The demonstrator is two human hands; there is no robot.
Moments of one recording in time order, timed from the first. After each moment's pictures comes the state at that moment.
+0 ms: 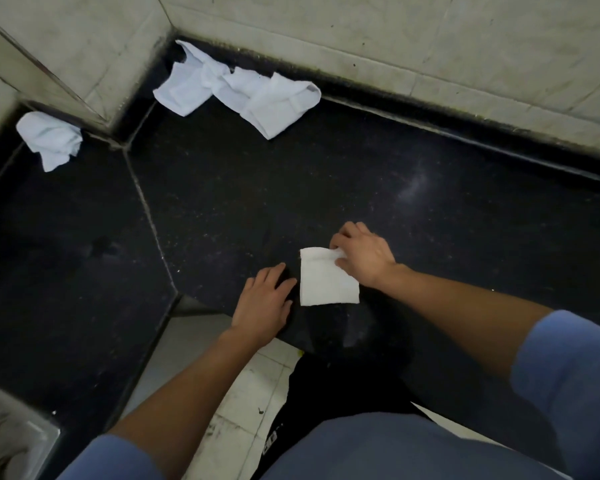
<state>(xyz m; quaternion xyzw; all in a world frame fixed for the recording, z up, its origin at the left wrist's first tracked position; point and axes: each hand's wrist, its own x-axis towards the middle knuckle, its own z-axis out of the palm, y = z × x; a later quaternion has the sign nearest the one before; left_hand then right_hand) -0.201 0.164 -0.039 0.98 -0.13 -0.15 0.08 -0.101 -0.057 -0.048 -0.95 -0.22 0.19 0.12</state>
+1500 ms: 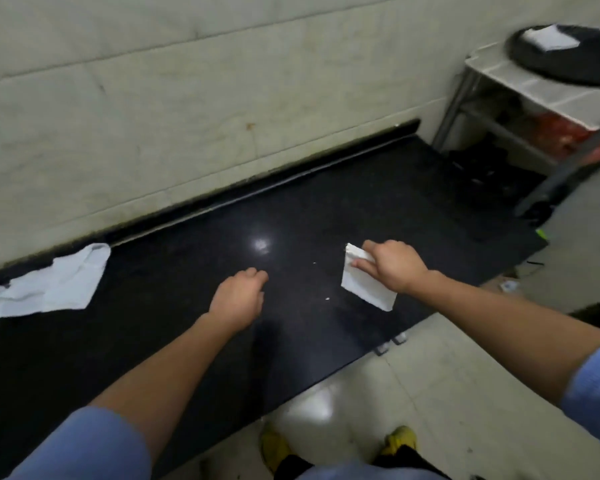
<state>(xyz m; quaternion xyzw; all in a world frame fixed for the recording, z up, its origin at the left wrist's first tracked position) -0.133 -0.020 0.055 0.86 -0.50 -0.11 0.02 -0.325 -0.261 0.080 -0.97 0.24 0.04 0.09</state>
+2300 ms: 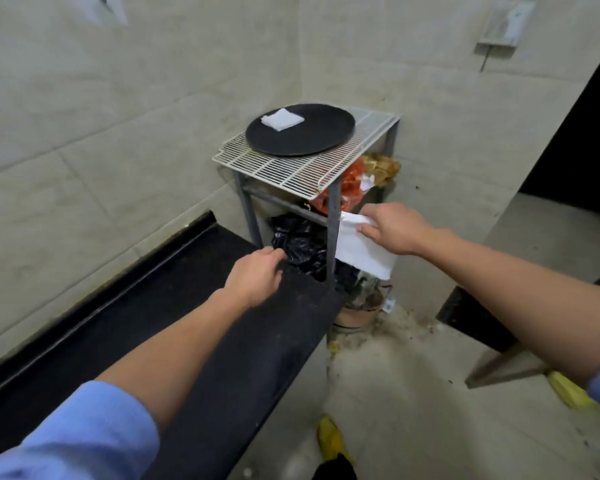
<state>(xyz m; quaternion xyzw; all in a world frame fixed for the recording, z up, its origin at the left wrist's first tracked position) -0.399 -0.518 0.148 0.68 -0.73 -0.02 0.07 -0.652 -0.649 0.193 -0.91 0.41 -0.06 0.07</state>
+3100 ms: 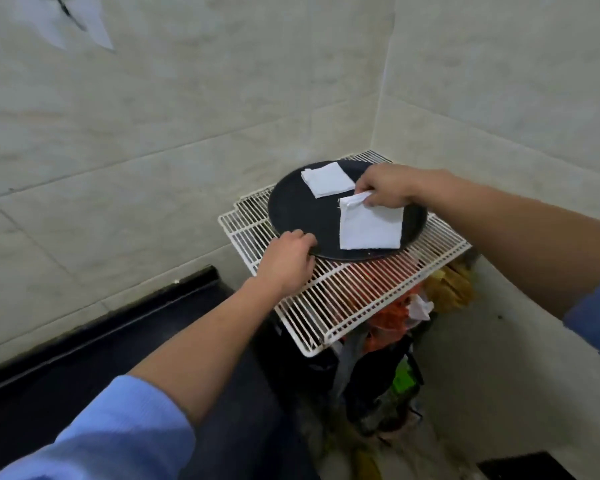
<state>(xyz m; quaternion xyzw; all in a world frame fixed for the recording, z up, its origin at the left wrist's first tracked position) -0.352 -0.855 0.178 0.78 -0.60 0.01 0.17 -0.465 -1.059 0.274 -0.96 0.26 0.08 0.04</state>
